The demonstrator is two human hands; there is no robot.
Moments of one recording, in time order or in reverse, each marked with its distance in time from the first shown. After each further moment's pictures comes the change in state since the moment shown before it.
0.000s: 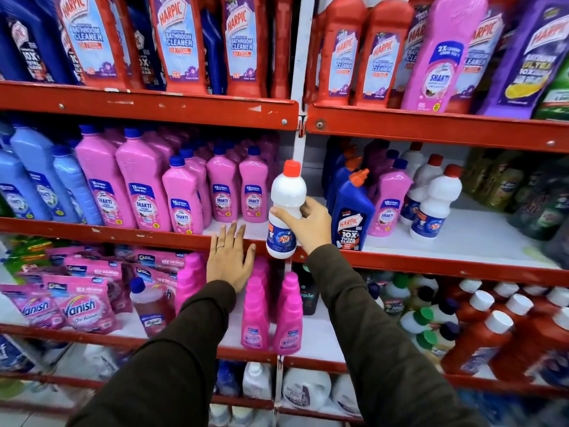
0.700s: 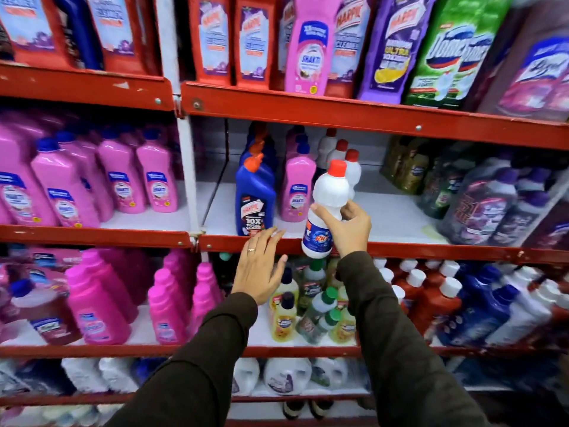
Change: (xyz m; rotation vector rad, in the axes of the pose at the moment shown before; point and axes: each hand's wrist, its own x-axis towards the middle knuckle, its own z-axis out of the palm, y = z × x) left_hand -0.044 0.238 0.090 -0.232 0.045 0.378; right_hand -0.007 0.016 -0.270 -0.023 0.319 0.003
